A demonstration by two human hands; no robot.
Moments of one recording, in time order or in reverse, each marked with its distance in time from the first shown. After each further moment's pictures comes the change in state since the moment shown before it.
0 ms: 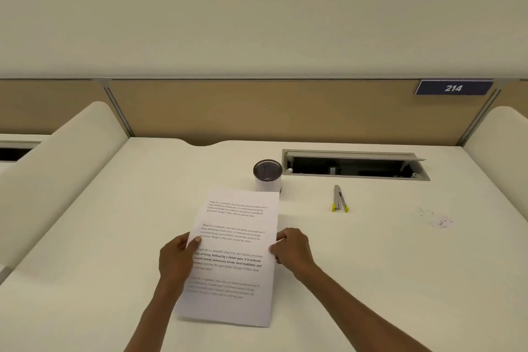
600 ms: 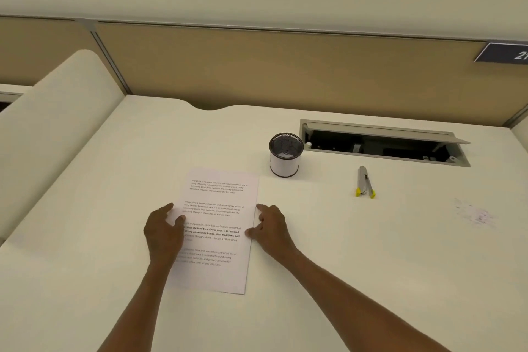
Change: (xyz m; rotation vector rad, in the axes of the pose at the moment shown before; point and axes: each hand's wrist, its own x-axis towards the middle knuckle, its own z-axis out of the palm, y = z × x) left_hand 0.089 -0.064 -0.013 0.325 0.196 0.157; right_hand 0.062 0.005 0.087 -0.179 -0.166 -0.216
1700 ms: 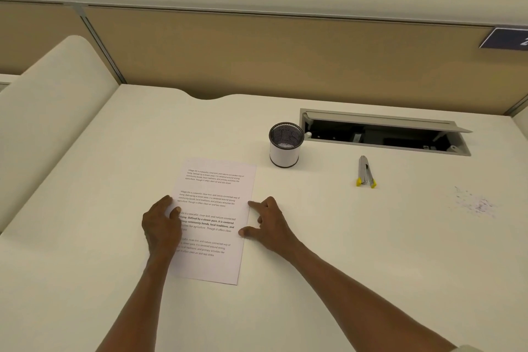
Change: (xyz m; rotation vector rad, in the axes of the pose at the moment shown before) left_hand 0.007 -0.018 0.007 0.015 0.039 0.045; right_hand 0.005 0.024 0.008 -0.042 -0.069 -0.187
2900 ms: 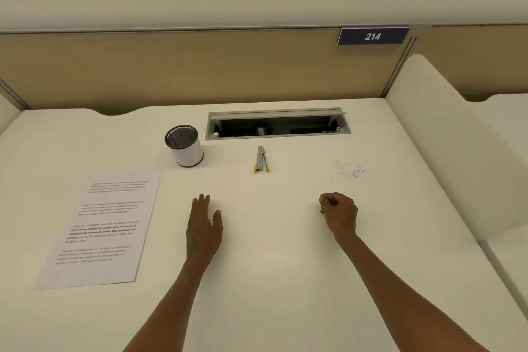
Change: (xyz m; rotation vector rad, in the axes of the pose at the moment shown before) left_hand -0.205 0.171 0.152 -0.005 -0.343 0.306; right_hand -0.179 0.177 -0.258 0.230 0.805 0.409
